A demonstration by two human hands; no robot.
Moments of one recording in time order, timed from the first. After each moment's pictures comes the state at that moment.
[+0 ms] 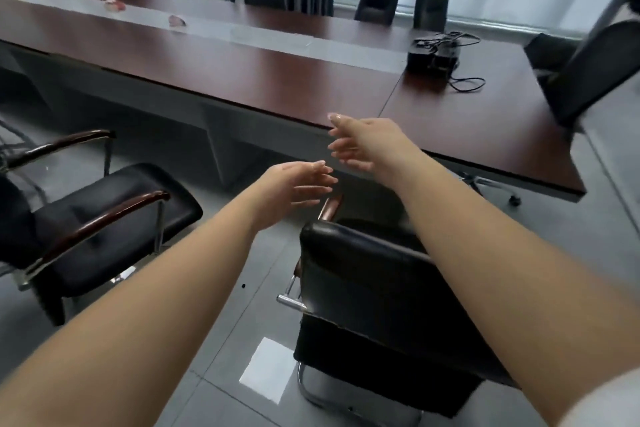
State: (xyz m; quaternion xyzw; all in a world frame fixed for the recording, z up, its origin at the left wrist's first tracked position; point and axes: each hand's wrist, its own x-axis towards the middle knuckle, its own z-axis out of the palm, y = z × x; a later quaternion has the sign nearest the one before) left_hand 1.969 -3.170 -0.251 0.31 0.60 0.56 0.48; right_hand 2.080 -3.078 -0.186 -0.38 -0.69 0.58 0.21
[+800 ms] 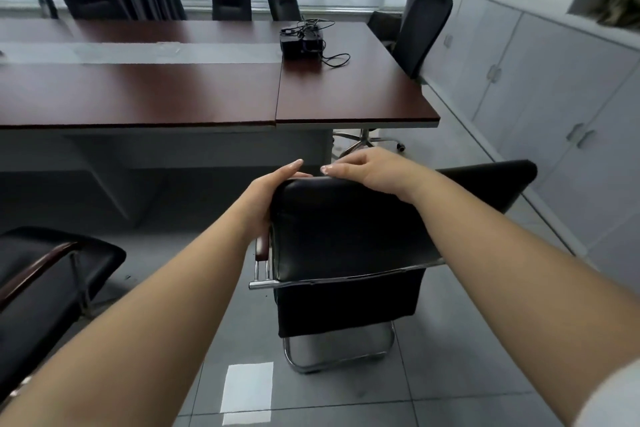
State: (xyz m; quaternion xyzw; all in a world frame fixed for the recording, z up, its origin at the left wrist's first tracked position) left_hand 2.009 -3.224 -0.259 0.39 0.54 0.42 0.61; right_hand 2.192 -3.185 -0.202 -0.50 -0.76 0.39 0.12
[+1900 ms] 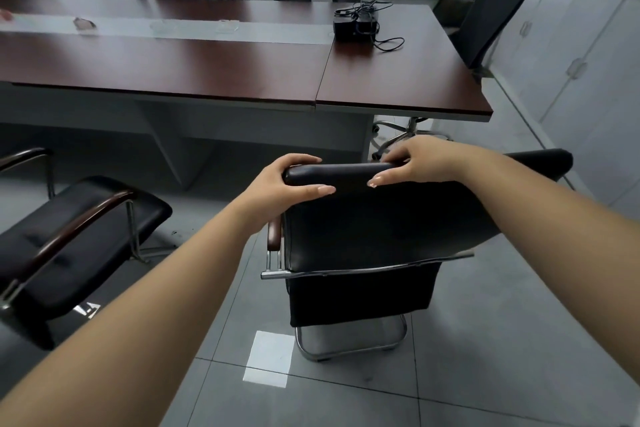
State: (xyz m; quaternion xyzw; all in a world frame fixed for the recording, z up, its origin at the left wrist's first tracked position) left_hand 2.029 -3.271 -0.263 0.51 0.62 0.46 0.39; right_hand 2.233 -3.170 -0.199 -0.42 -0.88 0.24 -0.04
